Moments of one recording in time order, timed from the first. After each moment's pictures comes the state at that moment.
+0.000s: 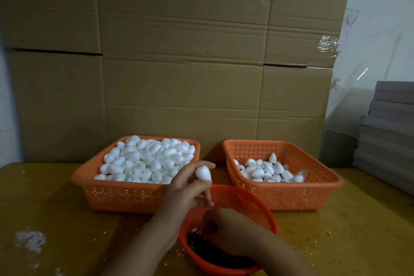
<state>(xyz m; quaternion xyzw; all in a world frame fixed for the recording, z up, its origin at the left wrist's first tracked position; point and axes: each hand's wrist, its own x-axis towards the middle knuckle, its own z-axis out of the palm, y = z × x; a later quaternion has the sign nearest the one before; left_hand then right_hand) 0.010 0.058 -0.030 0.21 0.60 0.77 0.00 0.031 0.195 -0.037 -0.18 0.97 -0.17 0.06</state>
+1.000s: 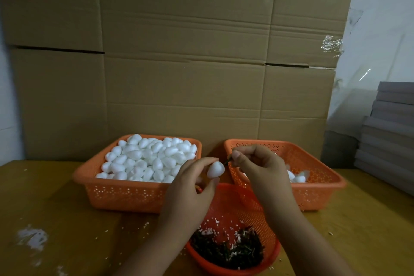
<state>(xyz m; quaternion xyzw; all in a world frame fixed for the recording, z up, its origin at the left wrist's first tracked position) 0.011 0.064 -0.034 0.23 0.78 0.49 -0.30 0.042 0.208 0.021 -0.07 0.71 -0.64 -0.27</state>
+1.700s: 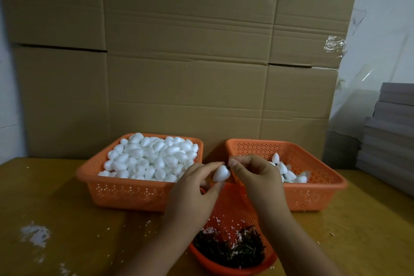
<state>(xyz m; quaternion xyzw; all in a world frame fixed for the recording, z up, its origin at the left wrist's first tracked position) 0.008 0.066 -0.041 0.23 0.80 0.47 -0.29 0.032 0.204 -0.001 -0.04 0.70 -0.66 -0.27</state>
